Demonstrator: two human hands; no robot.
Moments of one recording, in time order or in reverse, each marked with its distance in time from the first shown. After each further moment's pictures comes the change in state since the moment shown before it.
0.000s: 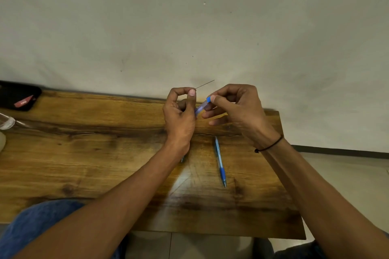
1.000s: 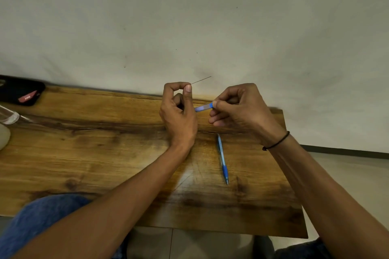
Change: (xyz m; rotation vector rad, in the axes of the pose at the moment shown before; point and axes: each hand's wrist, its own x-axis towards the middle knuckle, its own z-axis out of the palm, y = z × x) left_hand -0.007 0.006 -0.002 0.248 0.180 0.343; right_hand 0.000 -0.005 -0.002 -0.124 -0.067 0.118
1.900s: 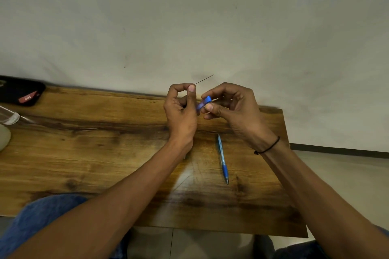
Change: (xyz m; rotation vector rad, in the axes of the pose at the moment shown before) left_hand 0.003 -0.005 0.004 -0.204 -0.123 -0.288; right_hand 0.001 0.020 0.009 0.105 -0.075 -0.341
